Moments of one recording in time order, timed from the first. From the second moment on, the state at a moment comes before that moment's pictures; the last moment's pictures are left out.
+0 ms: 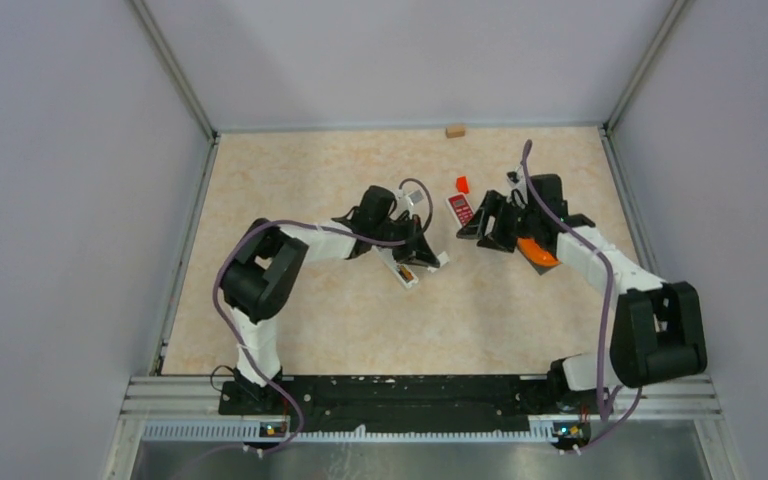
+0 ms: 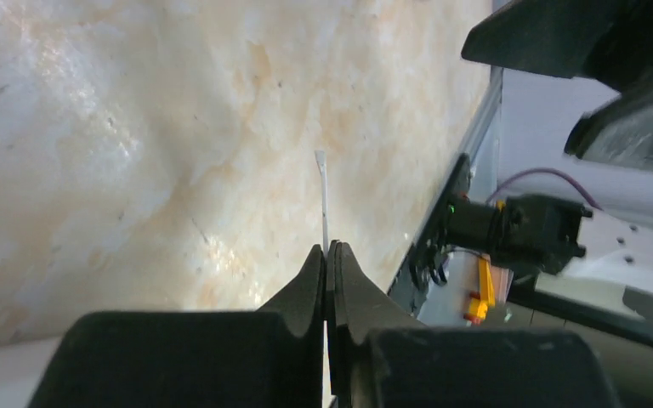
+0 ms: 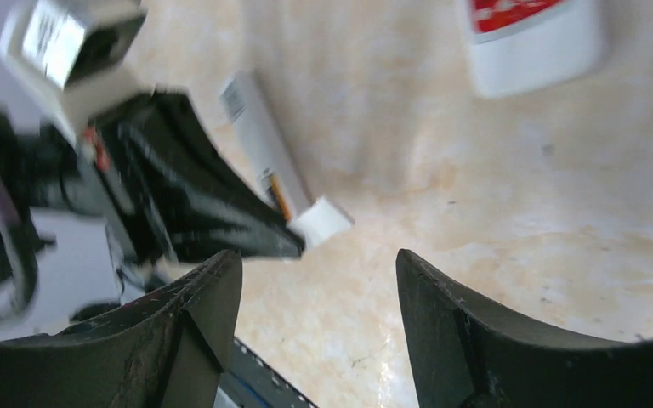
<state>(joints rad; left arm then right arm) -0.64 1.95 1.07 0.23 0.71 -0.80 0.21 1.45 0.93 -0.33 -0.46 0.61</state>
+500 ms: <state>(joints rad) -0.55 1.66 1.16 -0.20 1.05 -0.40 0.37 1.22 0.76 -0.06 -0.80 0.39</state>
